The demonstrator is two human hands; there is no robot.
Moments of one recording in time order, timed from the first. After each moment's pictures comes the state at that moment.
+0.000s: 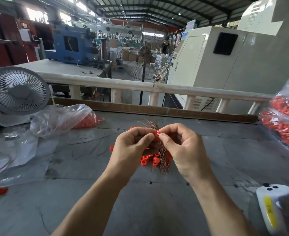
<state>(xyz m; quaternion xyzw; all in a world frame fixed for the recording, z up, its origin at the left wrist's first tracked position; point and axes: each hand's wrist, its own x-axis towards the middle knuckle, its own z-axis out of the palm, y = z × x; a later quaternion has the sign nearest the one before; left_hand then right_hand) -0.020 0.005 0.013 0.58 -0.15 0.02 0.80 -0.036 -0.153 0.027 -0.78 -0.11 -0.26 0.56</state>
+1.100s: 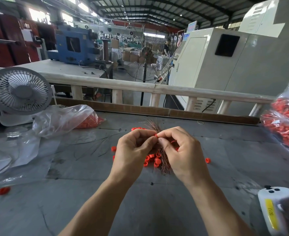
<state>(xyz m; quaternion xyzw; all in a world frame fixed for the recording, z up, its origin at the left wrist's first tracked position) -0.019 -0.001 0.006 0.59 -0.14 0.07 0.79 -0.041 -0.149 0.029 -0.85 -0.16 -0.33 0.38</state>
